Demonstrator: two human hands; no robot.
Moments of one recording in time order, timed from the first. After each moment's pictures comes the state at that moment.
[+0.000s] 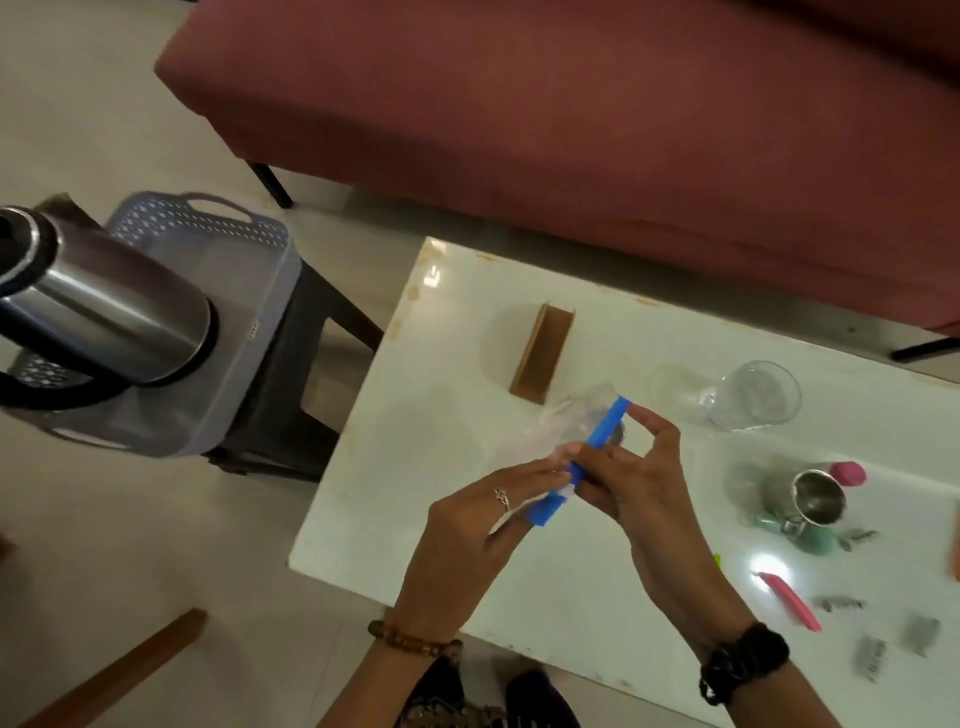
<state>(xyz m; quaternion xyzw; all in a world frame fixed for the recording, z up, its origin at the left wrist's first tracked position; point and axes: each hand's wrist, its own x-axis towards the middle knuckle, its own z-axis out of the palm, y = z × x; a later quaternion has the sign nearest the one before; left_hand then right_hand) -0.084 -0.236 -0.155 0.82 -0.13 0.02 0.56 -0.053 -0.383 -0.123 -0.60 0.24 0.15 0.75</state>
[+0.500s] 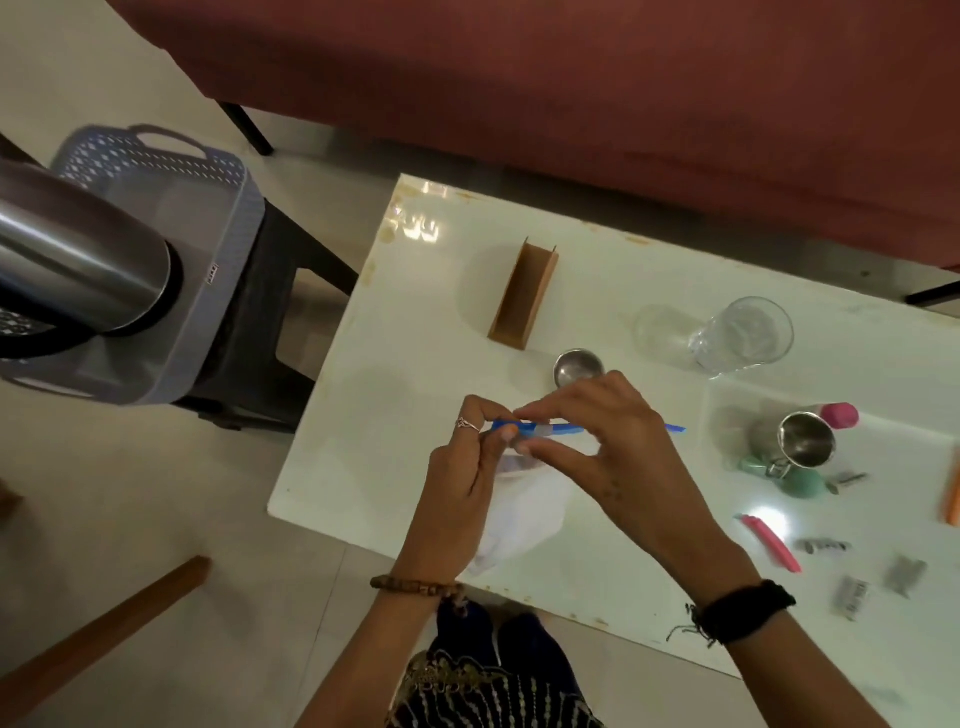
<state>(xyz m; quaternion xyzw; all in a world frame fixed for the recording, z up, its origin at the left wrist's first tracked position) -0.095 -0.276 -0.169 0.75 0.06 -0.10 0.65 -0.061 -0.419 -0.140 -0.90 -0.15 0.09 0.40</state>
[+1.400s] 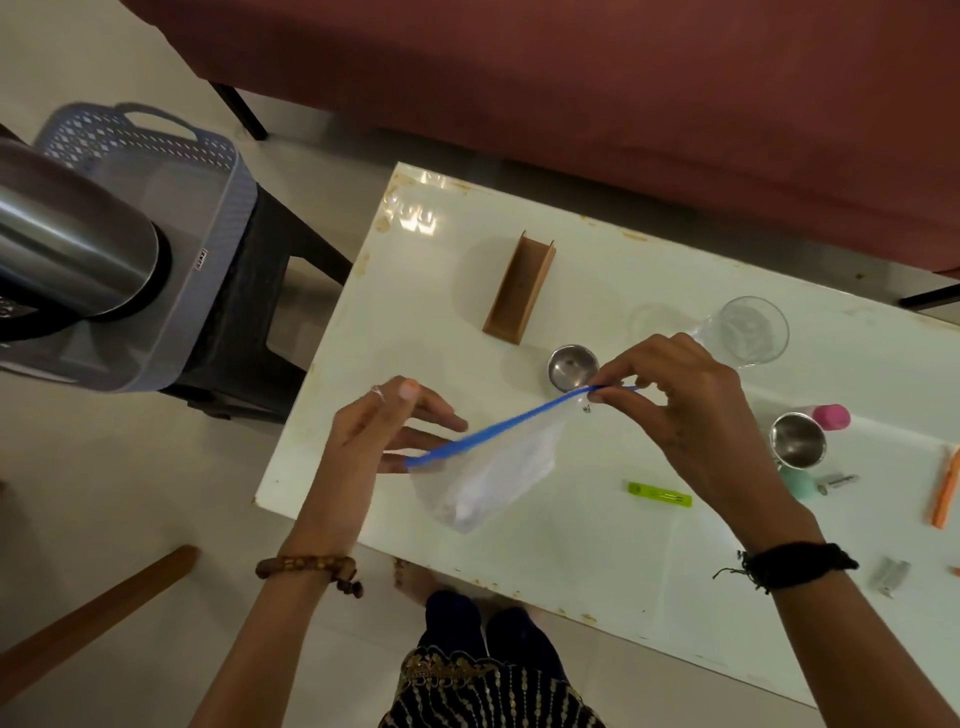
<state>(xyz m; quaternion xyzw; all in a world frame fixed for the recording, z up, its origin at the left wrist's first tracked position) -0.079 -0.218 -0.149 0.66 0.16 -0.16 0.71 -0.036 -0.462 -0.141 -0.93 -0.13 0.04 0.34</state>
